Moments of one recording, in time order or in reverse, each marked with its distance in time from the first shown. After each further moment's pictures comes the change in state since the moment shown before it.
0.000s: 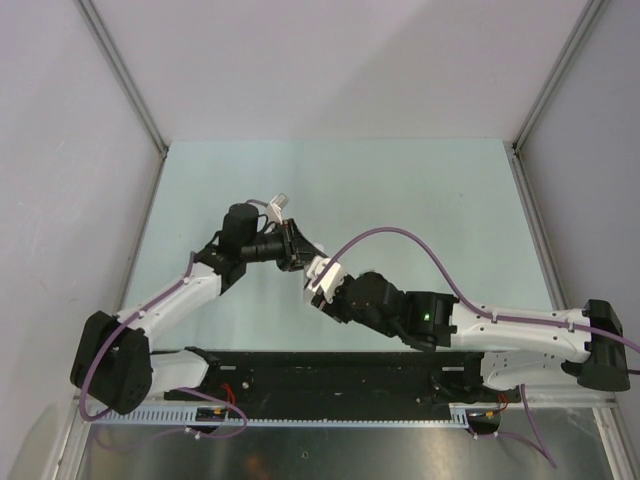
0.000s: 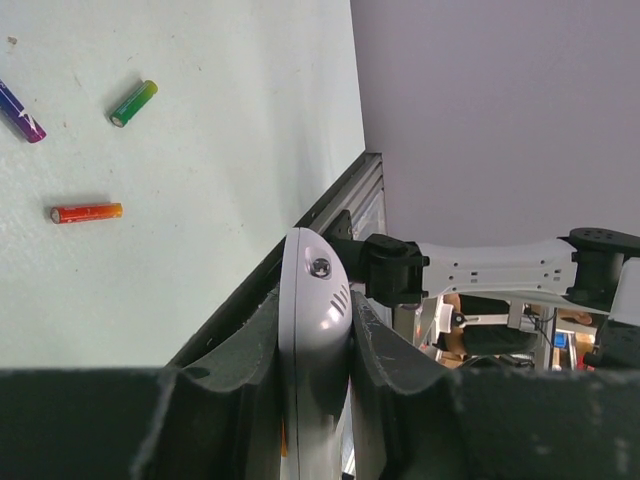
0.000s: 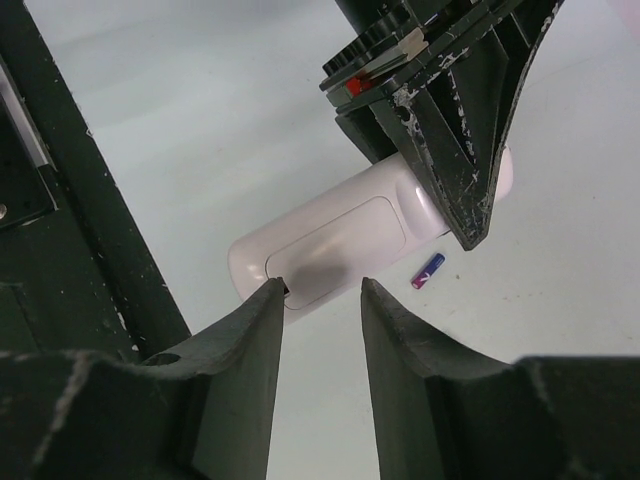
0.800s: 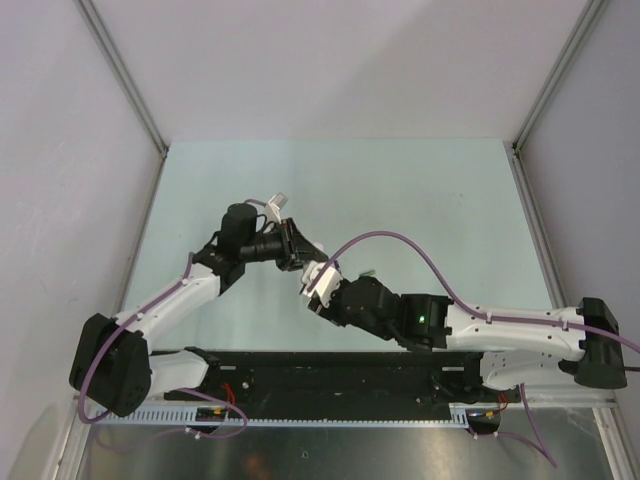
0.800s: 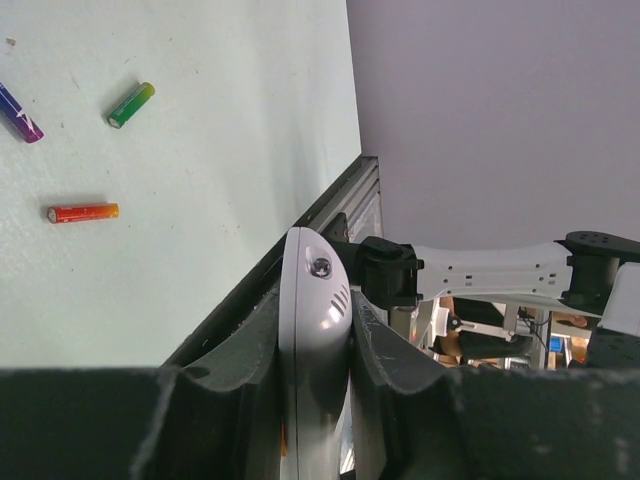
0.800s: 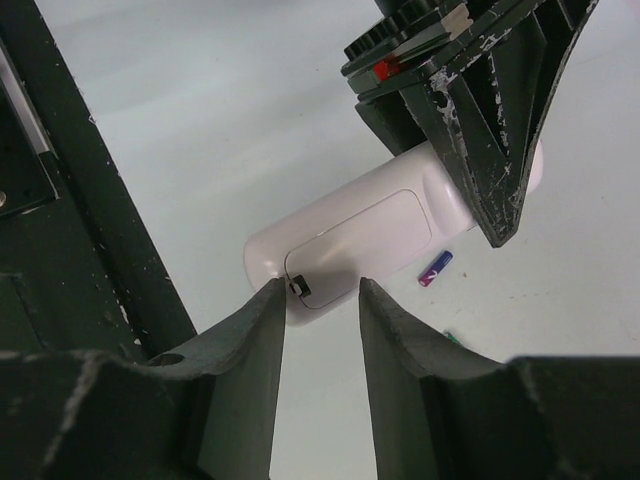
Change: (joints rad) left arm -0.001 -0.013 0.000 -0.002 -0.002 -0.015; right arm 0.016 0.025 0.000 0.003 0.008 -0.004
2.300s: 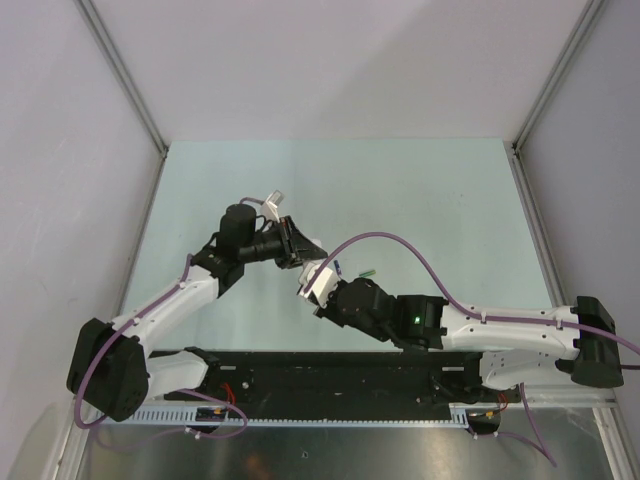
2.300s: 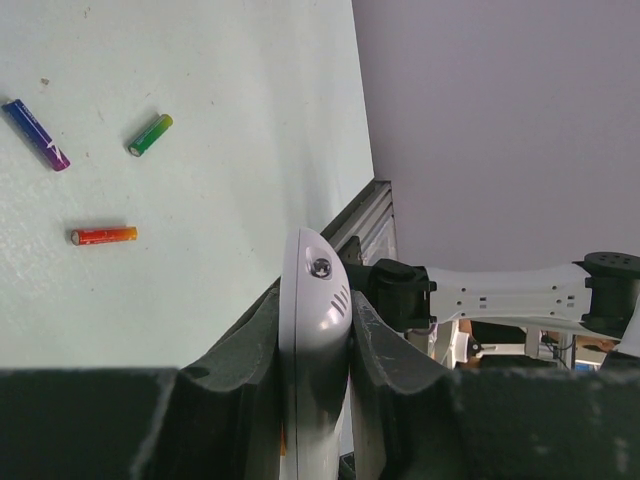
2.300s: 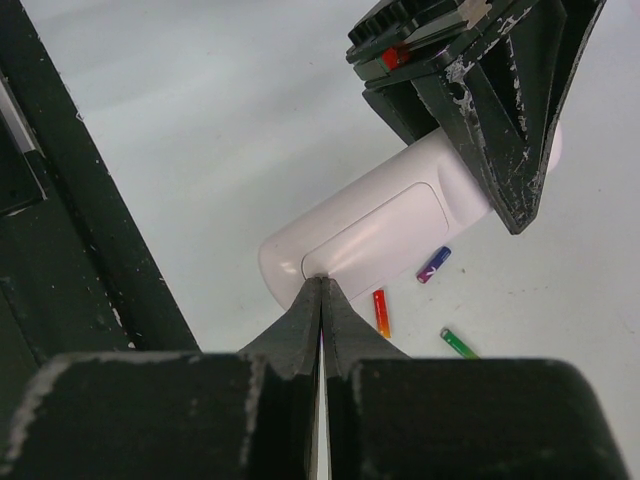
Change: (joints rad) left arm -0.015 -0.026 -0.003 0.003 -0.077 0.018; right arm 0.003 0.025 0.000 0.008 0.029 0.005
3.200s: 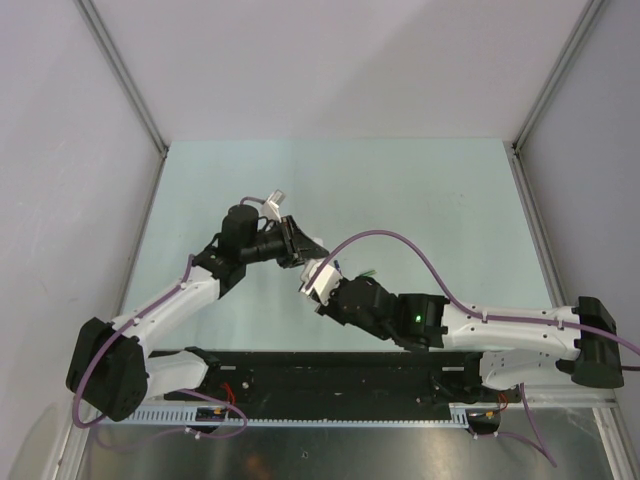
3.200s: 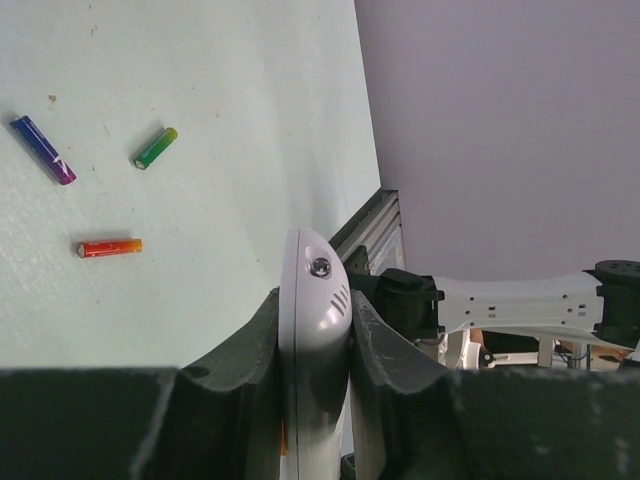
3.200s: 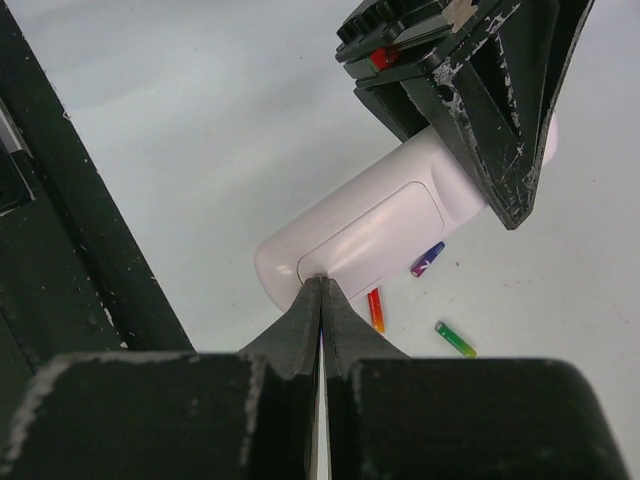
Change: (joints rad) left arm -0.021 0.000 0.000 0.015 -0.045 0.009; right arm -0.014 -0.003 0.000 -0.009 0.008 0.007
